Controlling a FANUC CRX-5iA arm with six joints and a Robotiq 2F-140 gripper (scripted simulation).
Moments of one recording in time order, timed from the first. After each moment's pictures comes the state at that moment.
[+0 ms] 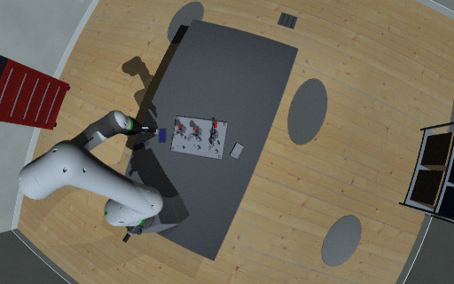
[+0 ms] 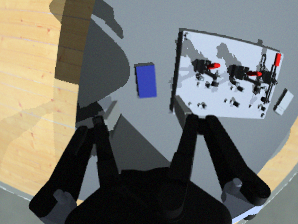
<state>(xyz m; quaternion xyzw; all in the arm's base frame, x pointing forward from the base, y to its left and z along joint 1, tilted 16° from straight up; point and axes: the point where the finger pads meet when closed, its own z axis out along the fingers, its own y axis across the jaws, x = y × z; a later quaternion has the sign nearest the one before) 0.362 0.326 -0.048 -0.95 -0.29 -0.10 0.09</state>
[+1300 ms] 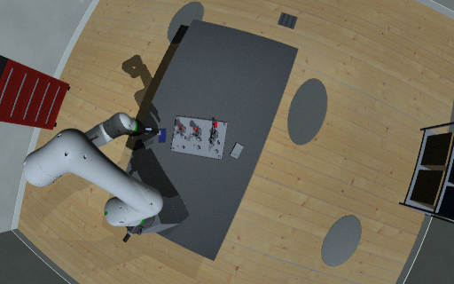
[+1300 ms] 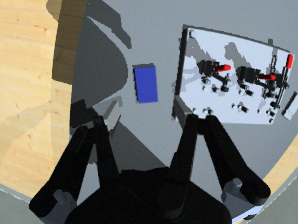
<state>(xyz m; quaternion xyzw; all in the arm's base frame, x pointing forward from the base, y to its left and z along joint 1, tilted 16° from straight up) 0.368 0.336 -0.089 -0.95 -0.29 -0.10 0.09</state>
